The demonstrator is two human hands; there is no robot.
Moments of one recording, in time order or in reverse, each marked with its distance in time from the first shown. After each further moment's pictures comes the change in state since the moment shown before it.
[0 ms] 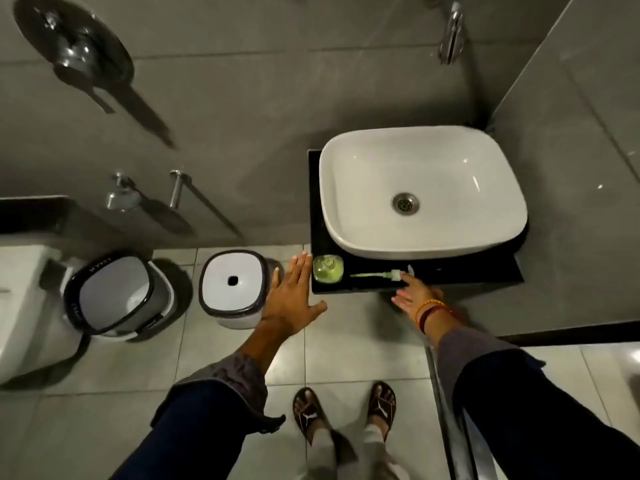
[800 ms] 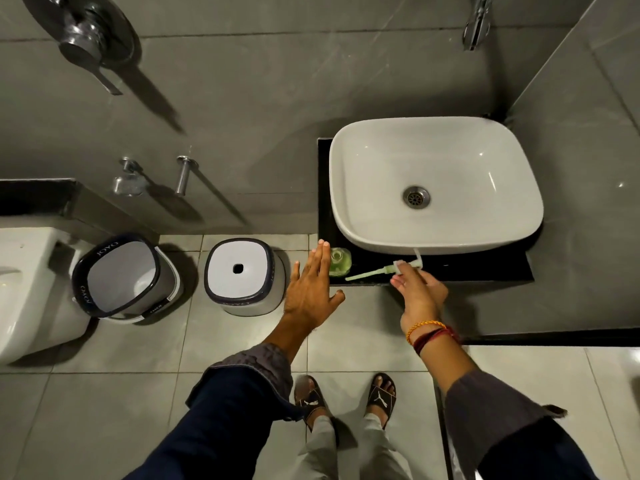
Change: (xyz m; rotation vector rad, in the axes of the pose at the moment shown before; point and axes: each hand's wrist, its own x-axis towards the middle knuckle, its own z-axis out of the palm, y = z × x) left_hand 0.010 0.027 0.012 -0.020 0.059 -0.007; right_hand -0.054 0.014 0.019 0.145 0.036 -0.403
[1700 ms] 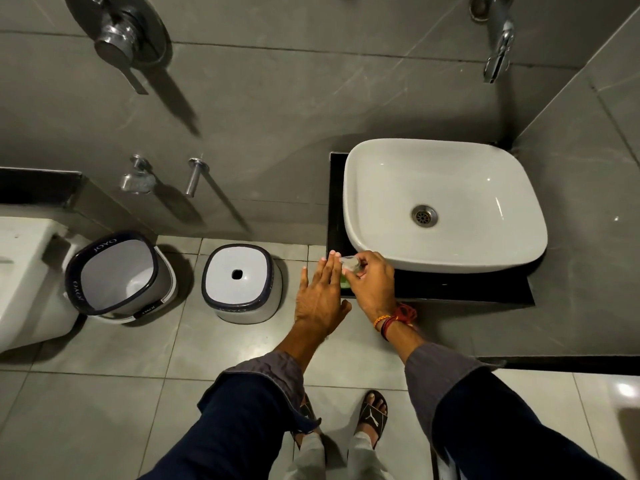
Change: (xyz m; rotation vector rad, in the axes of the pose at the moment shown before) left_hand 0.004 0.003 0.000 0.087 -0.010 -0.043; right_hand -0.028 0.024 0.073 -1.021 -0.384 -0.751
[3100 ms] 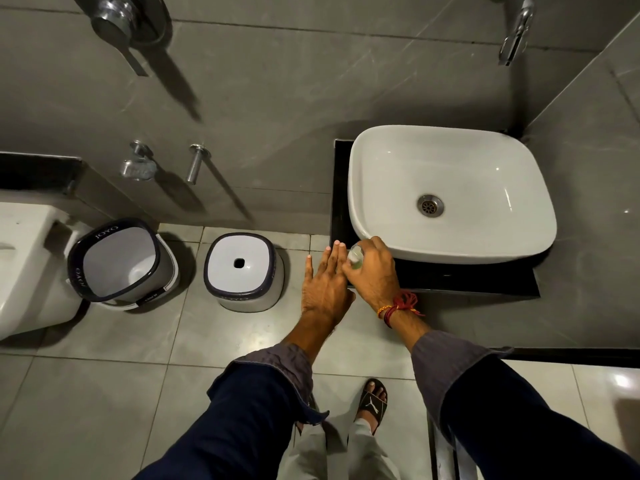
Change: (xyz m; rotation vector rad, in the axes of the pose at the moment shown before) left_hand -0.005 0.009 -0.007 0.034 -0.013 -0.023; right_hand 0.001 -0.007 0.000 -0.192 -0.064 -0.091
